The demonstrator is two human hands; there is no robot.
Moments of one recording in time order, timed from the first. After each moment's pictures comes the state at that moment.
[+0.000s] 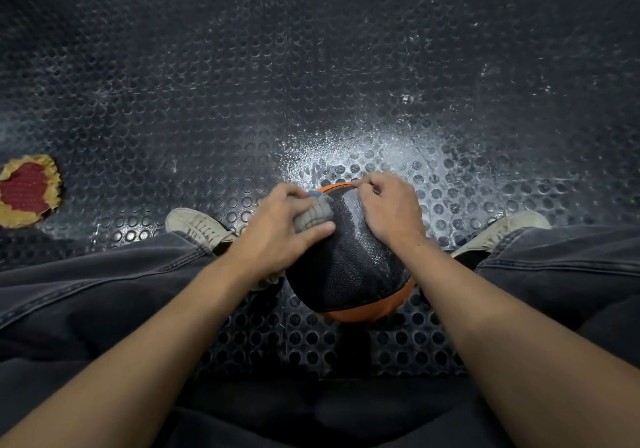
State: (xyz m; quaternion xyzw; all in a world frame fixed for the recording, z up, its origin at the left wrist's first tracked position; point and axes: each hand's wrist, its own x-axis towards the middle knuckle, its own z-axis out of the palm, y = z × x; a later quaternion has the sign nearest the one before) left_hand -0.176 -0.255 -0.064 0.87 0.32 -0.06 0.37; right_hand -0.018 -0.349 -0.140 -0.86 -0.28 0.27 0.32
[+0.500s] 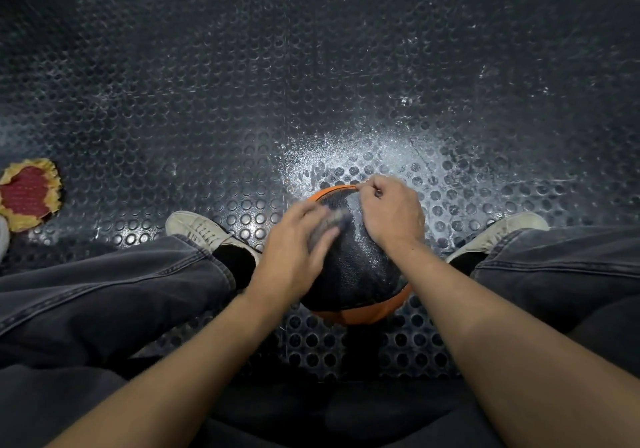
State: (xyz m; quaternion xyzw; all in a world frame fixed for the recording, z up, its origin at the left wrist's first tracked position) left_hand -0.175 -0.289 -0.091 0.89 0.31 0.11 0.31; right_hand -0.023 -0.348 -0.148 -0.89 -0.24 0.23 0.30
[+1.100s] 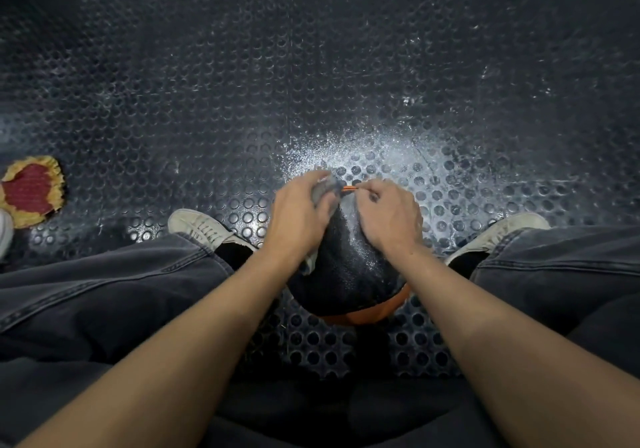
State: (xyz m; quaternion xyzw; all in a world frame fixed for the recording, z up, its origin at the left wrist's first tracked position) left_hand -0.138 -0.267 -0.085 0.85 0.41 0.08 0.32; right_hand -0.031 -0.349 -0.142 -0.88 -0.24 0.26 0.30
